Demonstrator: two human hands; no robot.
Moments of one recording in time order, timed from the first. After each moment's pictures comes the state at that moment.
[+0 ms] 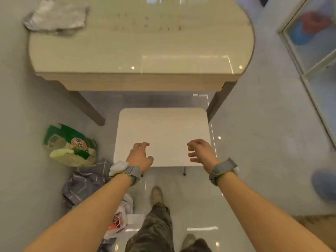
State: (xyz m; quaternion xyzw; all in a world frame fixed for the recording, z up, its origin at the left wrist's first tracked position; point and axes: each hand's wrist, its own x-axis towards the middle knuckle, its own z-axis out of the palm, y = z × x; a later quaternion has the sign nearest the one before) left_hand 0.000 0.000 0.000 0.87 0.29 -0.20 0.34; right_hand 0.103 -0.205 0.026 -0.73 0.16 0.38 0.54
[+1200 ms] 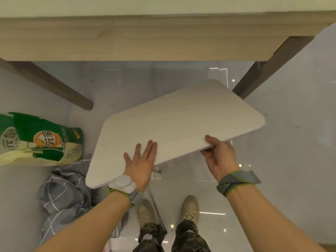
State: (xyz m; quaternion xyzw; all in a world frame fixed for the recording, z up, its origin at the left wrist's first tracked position) left_hand 0.114 0.000 -0.237 0.94 0.16 -0.29 0.08; right_hand 0.255 -0.183 -0.238 -0.45 0.38 0.26 0.77
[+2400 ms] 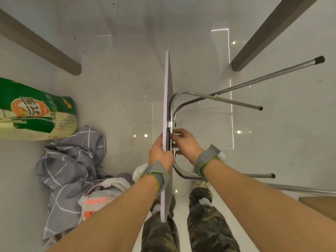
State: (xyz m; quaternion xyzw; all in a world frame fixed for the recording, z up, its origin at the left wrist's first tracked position) left_hand 0.041 -0.031 -0.331 0.69 0.49 -0.17 0.51; right_hand 0.104 -0.099 -0.383 -0.69 0.18 0.49 0.50
